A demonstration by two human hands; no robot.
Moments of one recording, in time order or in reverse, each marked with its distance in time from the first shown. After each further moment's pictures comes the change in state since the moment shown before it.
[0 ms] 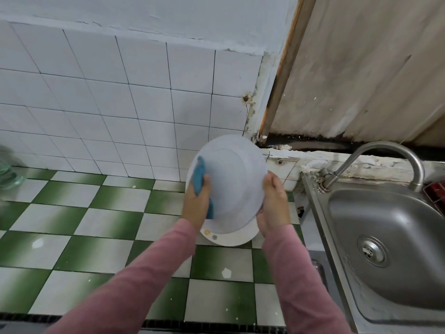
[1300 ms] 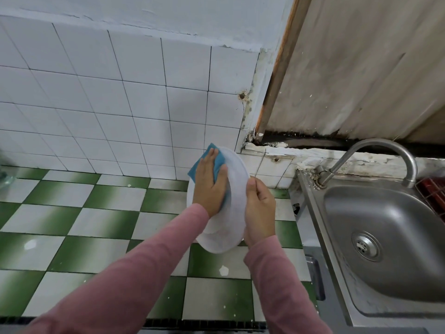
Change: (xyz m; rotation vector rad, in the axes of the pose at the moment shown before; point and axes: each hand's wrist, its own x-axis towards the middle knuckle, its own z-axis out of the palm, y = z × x) left_hand 0.031 -0.002 0.025 0.315 -0.104 0.291; right_hand -0.033 0.012 0.024 -0.218 0.107 -0.136
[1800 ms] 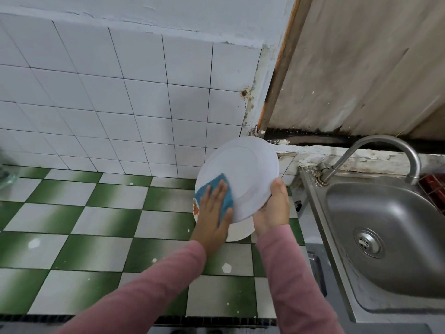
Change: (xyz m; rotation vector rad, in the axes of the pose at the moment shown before) left_hand -0.069 -0.060 -0.001 0.230 -0.180 0.176; right_hand 0.017 -0.005 -0.013 0.513 0.127 0.259
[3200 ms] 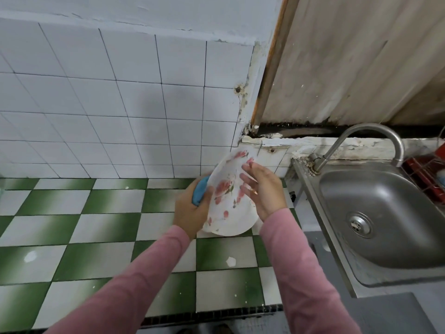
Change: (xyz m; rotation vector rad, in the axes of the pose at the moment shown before) left_hand 0.013 0.011 -0.062 -0.361 0.126 -0.092; right_hand -0.004 -0.003 0.014 -0.418 -0.110 -0.008
